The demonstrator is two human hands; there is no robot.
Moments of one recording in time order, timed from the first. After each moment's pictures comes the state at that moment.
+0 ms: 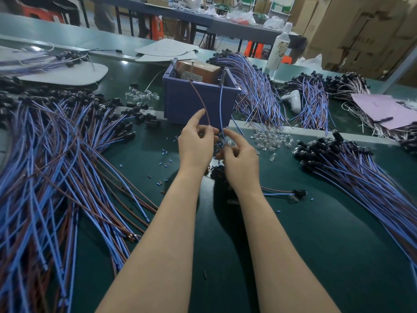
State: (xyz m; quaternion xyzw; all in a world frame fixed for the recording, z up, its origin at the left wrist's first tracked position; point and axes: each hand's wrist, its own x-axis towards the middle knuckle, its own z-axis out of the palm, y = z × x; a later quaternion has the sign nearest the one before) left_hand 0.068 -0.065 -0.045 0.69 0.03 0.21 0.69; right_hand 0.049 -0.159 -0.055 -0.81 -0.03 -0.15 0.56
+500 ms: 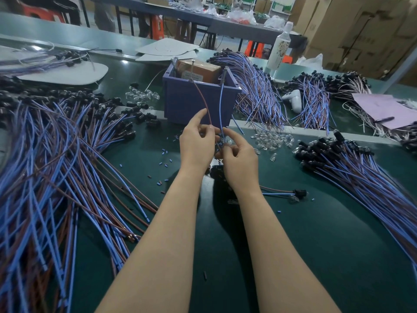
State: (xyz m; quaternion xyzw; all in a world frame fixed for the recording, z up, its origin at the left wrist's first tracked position) left_hand 0.071 -0.065 -0.046 0.70 0.03 0.20 0.69; right_hand 0.049 -0.155 -0.054 -0.82 -0.02 -0.15 0.56
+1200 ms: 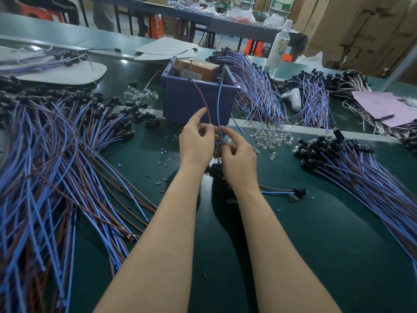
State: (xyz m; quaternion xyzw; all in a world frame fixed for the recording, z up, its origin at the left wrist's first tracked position) left_hand 0.067 -0.068 -0.041 0.71 0.04 0.19 0.68; right_hand 0.045 -0.154 -0.047 -0.83 -0.02 -0.14 0.54
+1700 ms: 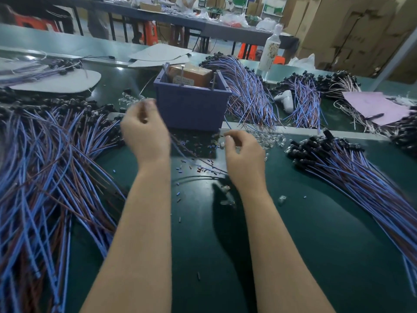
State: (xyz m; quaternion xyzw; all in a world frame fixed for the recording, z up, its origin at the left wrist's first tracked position) left_hand 0.052 -0.023 -0.004 0.62 0.20 0.36 0.67; right_hand 0.038 -0.171 -0.030 -0.87 -0.03 -0.22 0.44
